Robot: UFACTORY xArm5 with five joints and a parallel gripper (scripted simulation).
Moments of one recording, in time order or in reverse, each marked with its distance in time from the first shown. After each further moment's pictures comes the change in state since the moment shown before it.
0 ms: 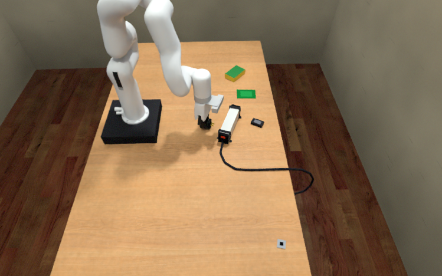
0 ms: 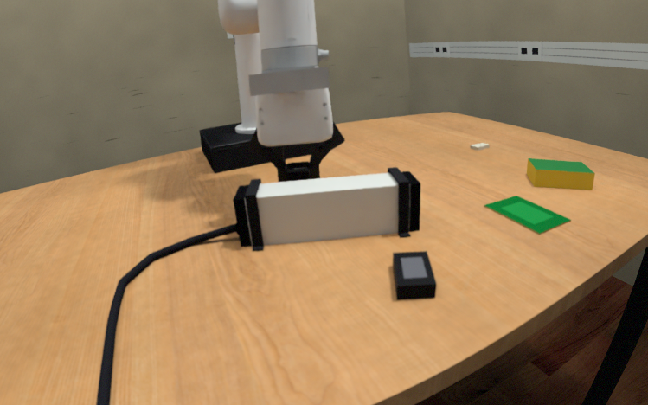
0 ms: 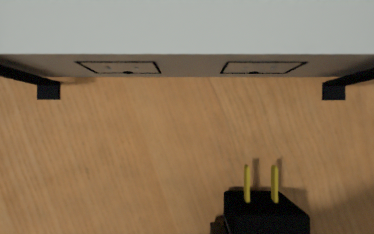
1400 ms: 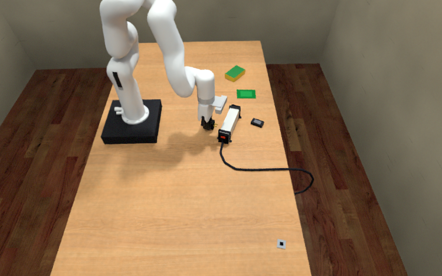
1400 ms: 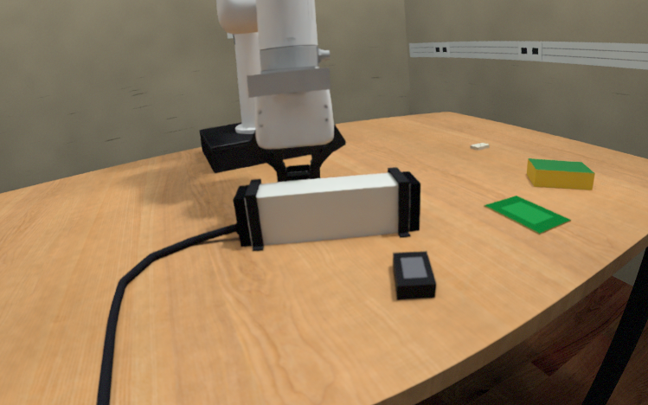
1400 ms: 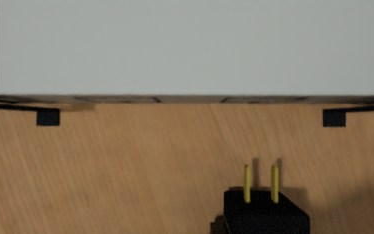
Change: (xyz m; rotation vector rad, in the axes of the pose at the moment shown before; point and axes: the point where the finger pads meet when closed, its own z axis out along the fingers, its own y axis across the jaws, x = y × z) arm 0.016 0.000 0.000 0.000 0.000 0.000
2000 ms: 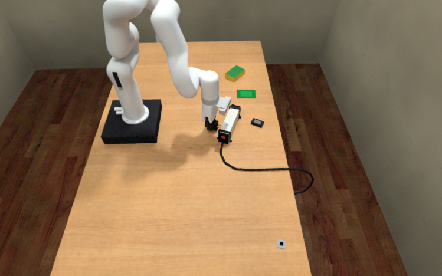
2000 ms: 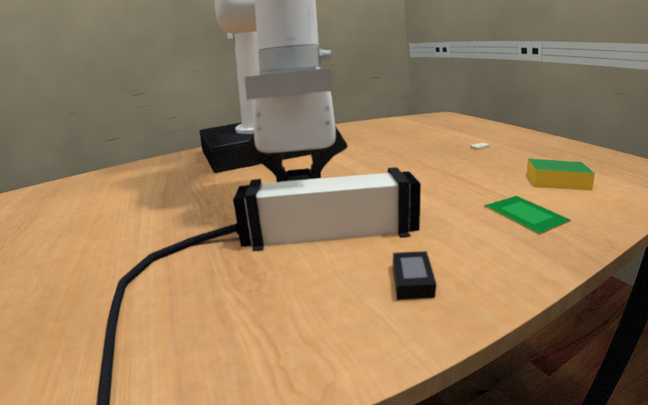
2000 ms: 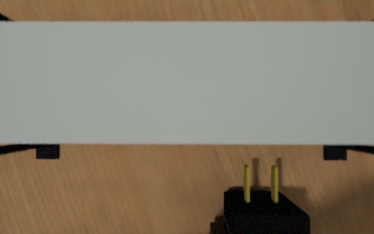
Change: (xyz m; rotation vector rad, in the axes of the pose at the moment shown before) arm 0.018 0.000 0.000 0.000 0.000 0.000
